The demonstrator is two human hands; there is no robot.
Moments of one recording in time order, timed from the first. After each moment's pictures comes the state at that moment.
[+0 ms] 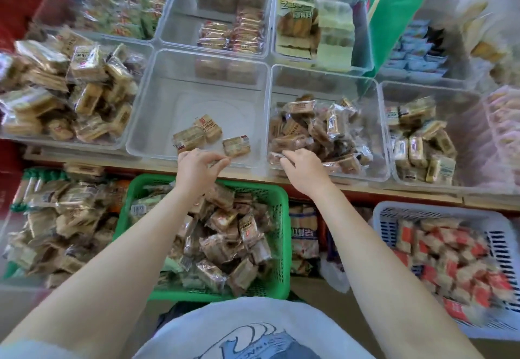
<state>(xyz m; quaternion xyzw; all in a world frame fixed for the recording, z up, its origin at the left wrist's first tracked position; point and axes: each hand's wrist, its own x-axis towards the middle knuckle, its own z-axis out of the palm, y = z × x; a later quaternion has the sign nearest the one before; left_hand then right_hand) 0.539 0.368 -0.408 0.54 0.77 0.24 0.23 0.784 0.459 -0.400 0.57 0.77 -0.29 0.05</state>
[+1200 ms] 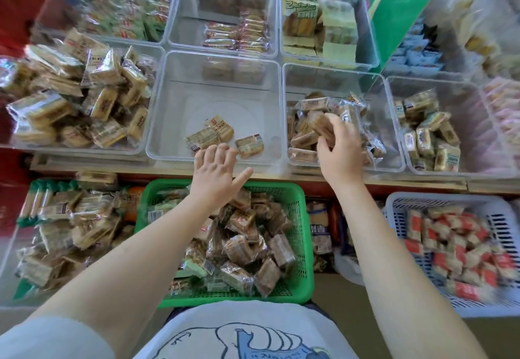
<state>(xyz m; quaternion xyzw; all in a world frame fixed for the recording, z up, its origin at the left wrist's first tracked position) 0.519 0.352 -0.437 0.67 0.73 0.05 0.13 0.761 0.430 -0.349 0.64 0.70 -0.17 -0.26</state>
